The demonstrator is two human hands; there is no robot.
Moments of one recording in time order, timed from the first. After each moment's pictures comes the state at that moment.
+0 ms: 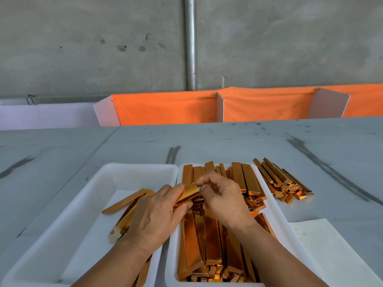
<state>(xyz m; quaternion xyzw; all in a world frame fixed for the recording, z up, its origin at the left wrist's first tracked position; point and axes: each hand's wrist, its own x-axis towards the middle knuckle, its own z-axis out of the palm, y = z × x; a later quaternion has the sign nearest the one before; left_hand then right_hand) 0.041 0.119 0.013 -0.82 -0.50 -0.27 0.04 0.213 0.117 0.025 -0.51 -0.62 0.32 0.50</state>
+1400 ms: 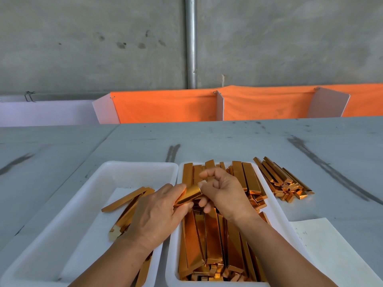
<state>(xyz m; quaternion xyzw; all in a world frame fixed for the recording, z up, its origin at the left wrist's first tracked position) 0.039 0.118 0.013 -0.83 -0.48 -0.29 0.01 0.219 0.121 0.032 -0.49 -0.57 0.45 0.48</state>
